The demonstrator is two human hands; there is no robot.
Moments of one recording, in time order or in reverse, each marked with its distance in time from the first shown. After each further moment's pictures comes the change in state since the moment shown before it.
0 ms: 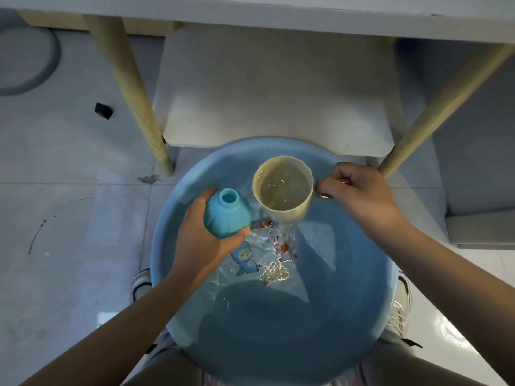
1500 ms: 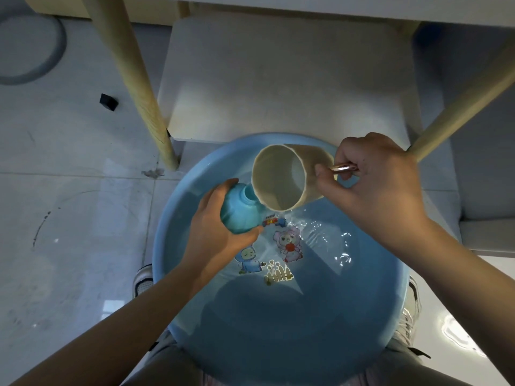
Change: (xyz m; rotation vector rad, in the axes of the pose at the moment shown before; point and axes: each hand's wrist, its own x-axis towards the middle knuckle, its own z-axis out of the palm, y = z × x) left_hand 0.007 0.019 0.005 0.094 -0.050 0.080; right_hand -0.012 -0.047 -0.002 -0.411 0.254 -0.679
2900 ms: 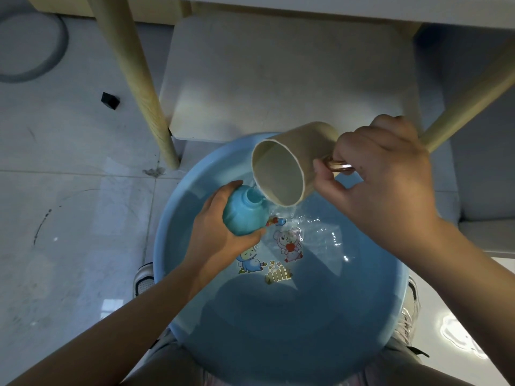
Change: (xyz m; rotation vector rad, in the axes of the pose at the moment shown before) left_hand -0.003 -0.002 0.000 -0.044 -0.049 -0.021; right_hand 0.007 -0.007 -0.007 -0.138 0.158 -0.319
